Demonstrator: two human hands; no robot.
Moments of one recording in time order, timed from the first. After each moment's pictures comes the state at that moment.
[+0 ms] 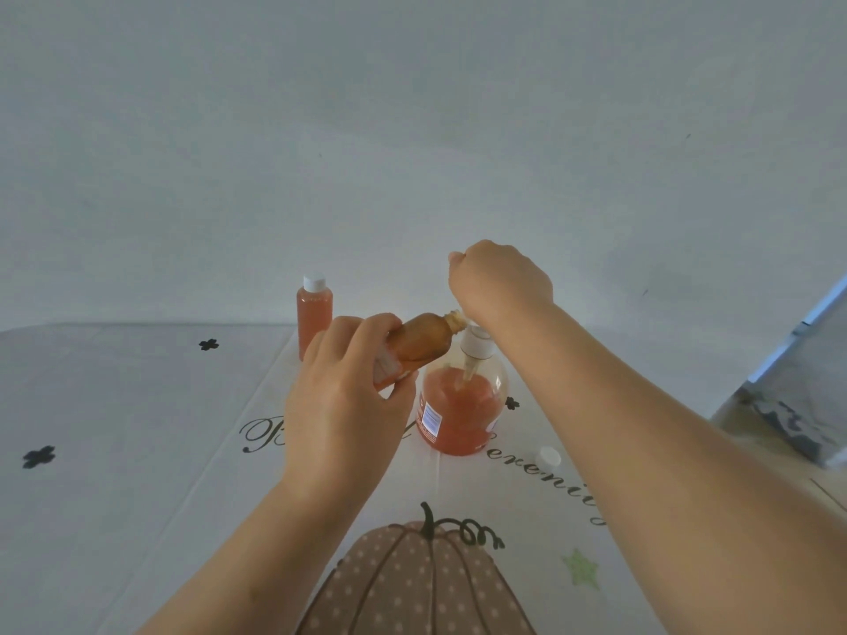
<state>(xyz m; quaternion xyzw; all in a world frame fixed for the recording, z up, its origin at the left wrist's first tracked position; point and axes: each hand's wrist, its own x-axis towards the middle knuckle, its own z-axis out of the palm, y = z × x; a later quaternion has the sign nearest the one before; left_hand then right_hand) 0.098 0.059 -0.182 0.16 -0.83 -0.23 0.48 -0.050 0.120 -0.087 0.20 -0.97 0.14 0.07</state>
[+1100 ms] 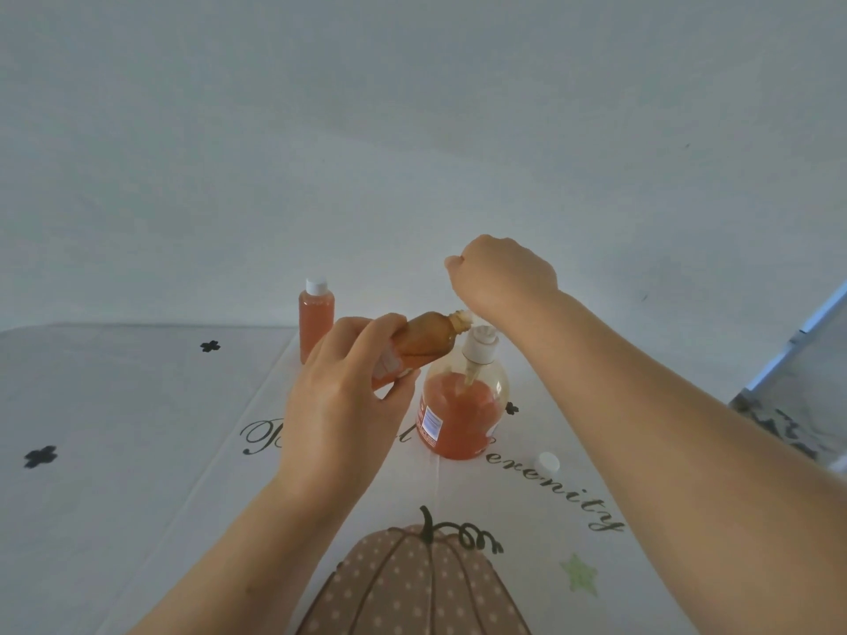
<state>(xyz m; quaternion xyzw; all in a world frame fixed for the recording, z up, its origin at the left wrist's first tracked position) 0.099 0.054 -0.182 0.12 -0.83 -0.22 0.49 -0.052 0.119 -0.077 0.23 -0.96 0.11 0.08</state>
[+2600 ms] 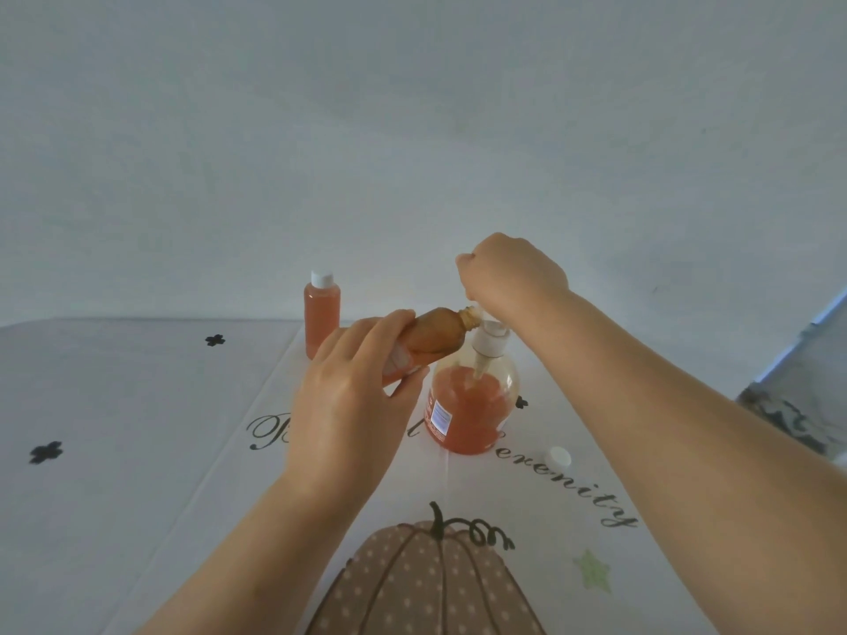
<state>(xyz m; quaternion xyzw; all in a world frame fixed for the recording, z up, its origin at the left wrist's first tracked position) 0.099 0.052 -0.185 0.12 -0.84 -0.20 0.48 -0.056 0.118 -0.083 0.21 -0.97 0.13 0.05</state>
